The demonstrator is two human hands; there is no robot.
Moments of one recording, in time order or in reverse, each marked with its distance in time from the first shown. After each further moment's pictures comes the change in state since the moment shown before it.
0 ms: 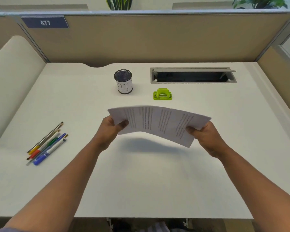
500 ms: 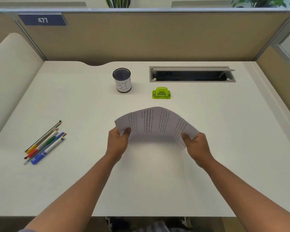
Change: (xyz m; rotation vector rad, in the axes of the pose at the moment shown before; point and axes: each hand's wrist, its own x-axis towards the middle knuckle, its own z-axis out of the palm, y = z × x) left_hand -0.024 -0.040 0.048 0.062 0.306 0.009; right_hand -0.019 0.036 0.031 -0.154 0.216 -0.008
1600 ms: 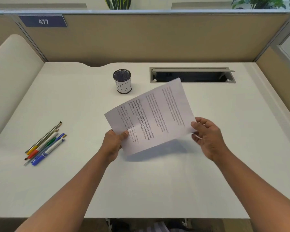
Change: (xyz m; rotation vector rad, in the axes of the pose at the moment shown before) left_hand 0.012 0.001 -0.019 -0.313 -0.139 -0.349; right_hand 0.021 -0.028 -0.030 0.511 0.027 0.263
